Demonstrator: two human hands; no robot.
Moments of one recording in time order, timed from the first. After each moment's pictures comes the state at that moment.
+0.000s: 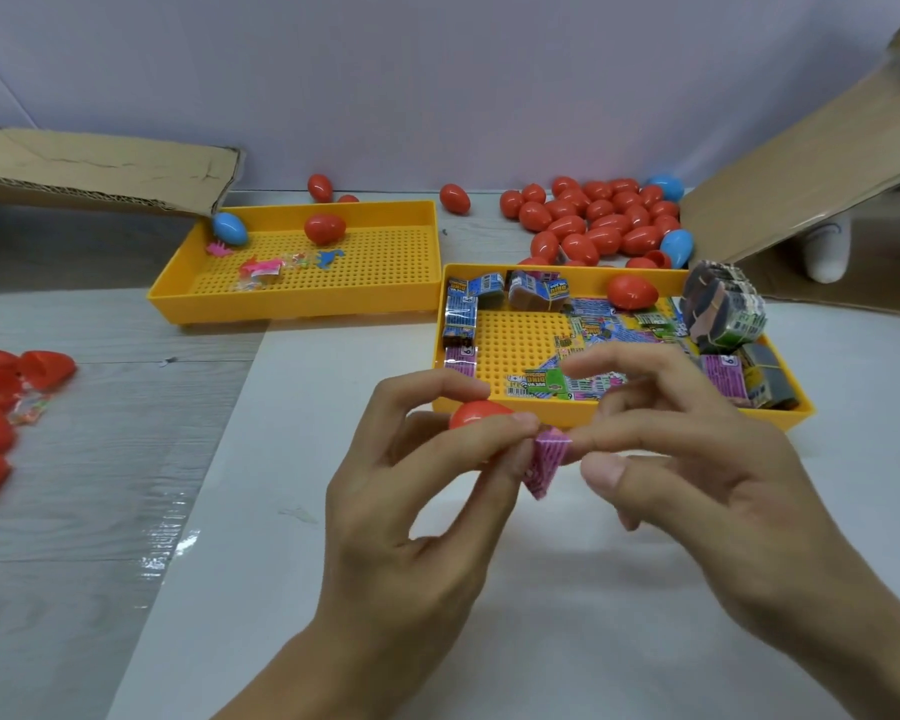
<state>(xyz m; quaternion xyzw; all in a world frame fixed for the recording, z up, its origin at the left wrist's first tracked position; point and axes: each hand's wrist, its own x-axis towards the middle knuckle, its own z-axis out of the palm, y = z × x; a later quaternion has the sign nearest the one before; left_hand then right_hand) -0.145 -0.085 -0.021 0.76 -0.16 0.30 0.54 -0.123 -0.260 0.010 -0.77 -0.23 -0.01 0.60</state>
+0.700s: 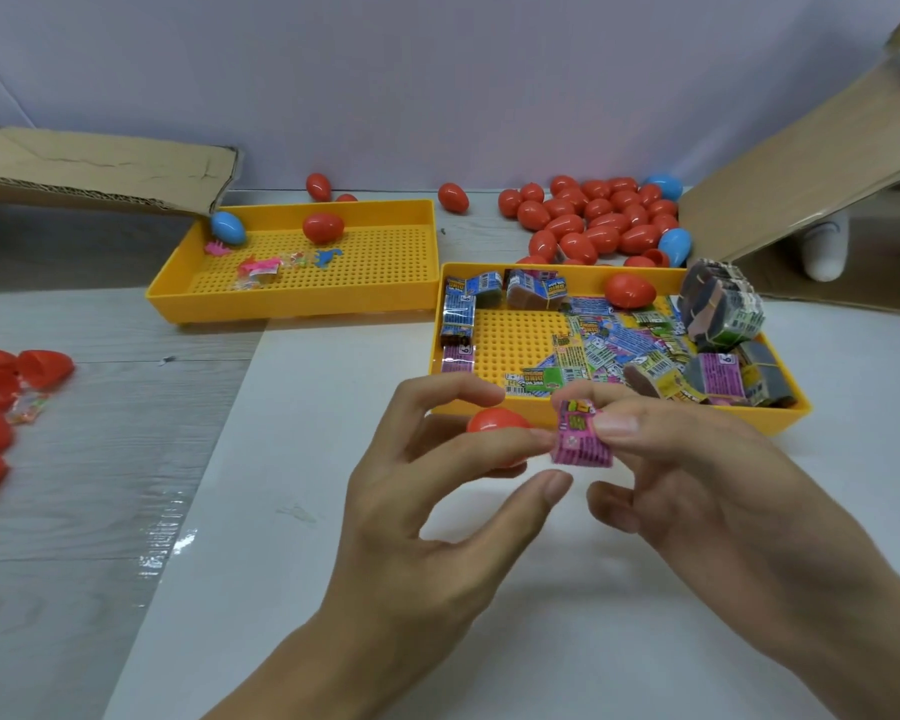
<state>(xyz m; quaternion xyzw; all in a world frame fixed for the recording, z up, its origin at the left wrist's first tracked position) -0.144 -0.087 -0.024 0.76 -0.19 0.24 0.57 -0.119 -0.257 0.014 -0.59 0.00 0.19 0.78</state>
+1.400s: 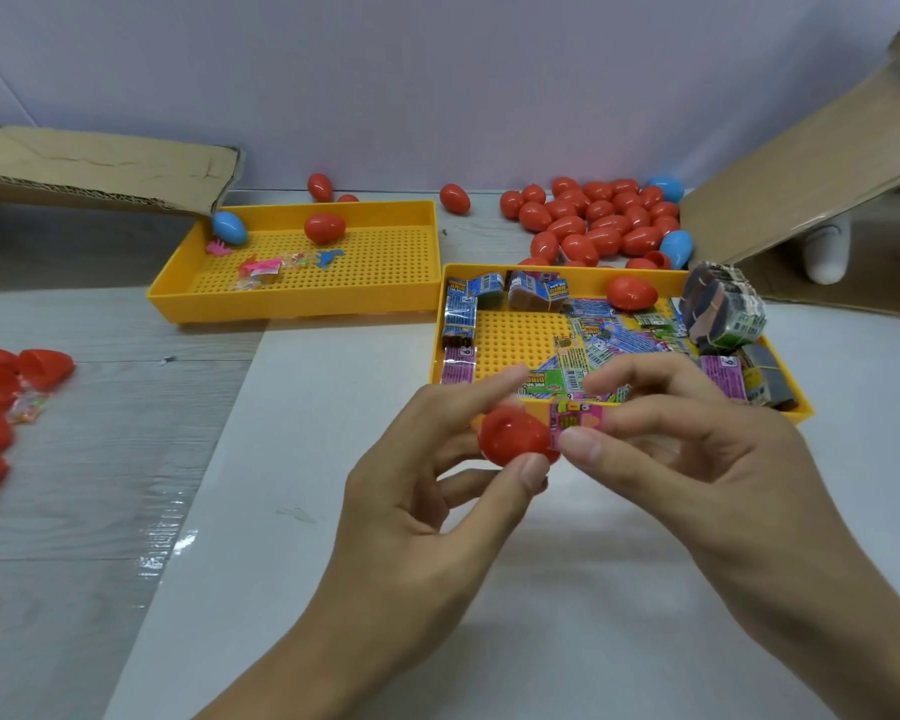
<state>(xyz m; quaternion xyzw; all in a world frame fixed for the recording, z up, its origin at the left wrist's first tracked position) -0.143 -0.086 -0.025 0.67 -0.15 0.15 0.71 -0.120 -0.256 0.004 -0.74 -0.13 -0.04 0.65</state>
